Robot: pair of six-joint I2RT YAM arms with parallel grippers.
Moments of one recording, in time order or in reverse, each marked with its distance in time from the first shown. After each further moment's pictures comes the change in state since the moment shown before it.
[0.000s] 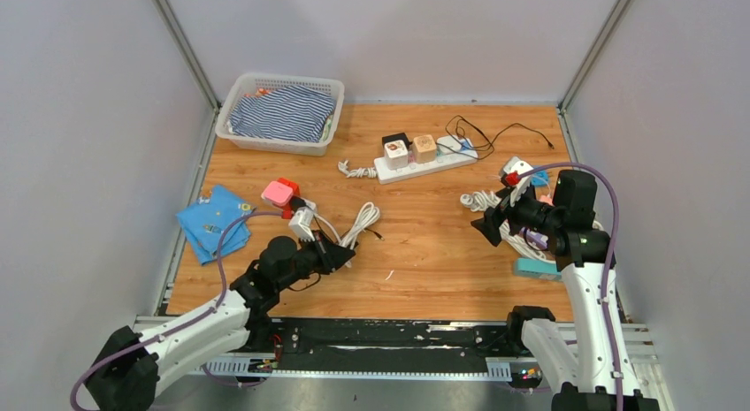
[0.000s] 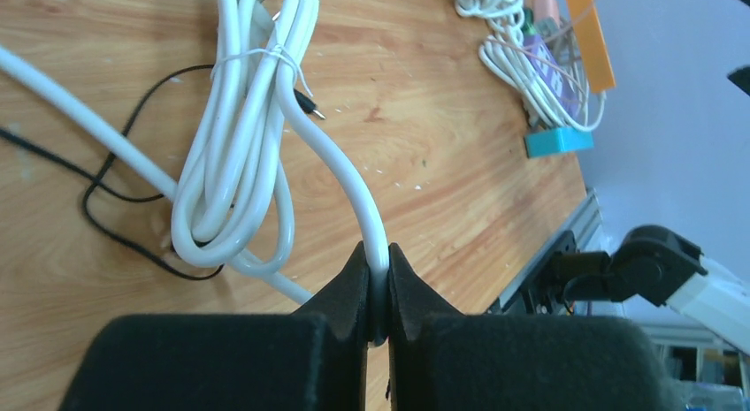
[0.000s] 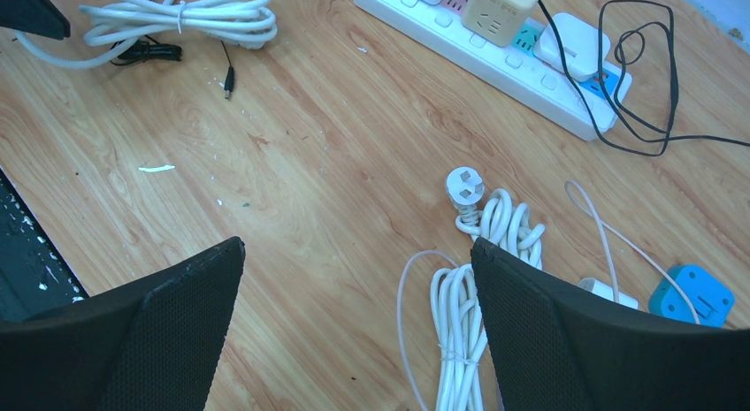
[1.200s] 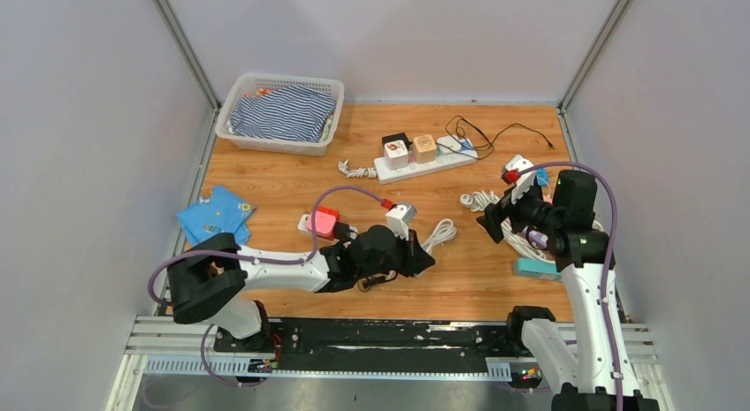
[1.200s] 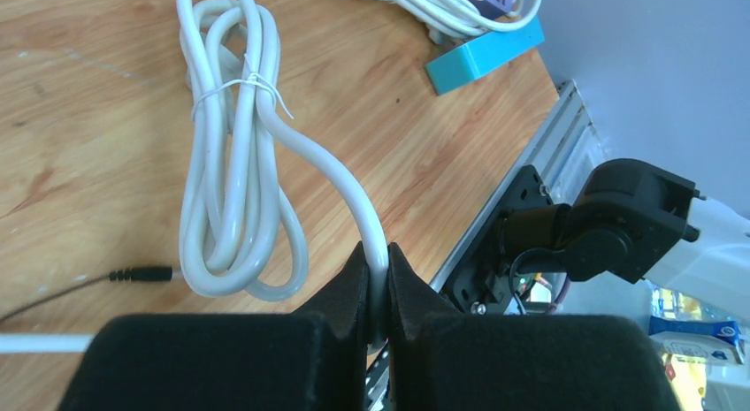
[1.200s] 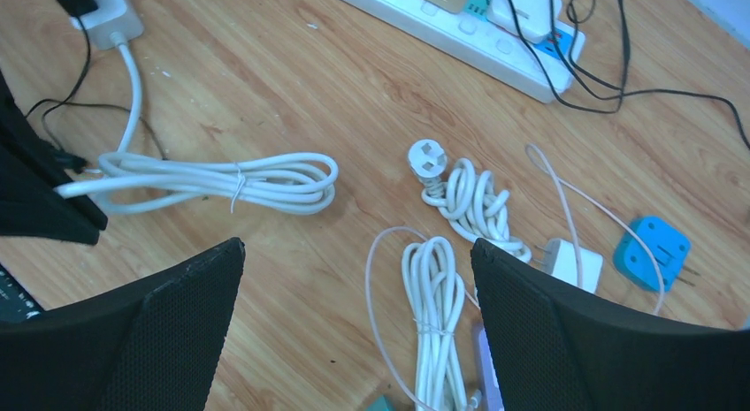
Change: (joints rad) left arm -0.497 0.777 0.568 0.140 -0.201 0.072; right arm 0.000 -0.003 -0.006 0.011 0.100 0.018
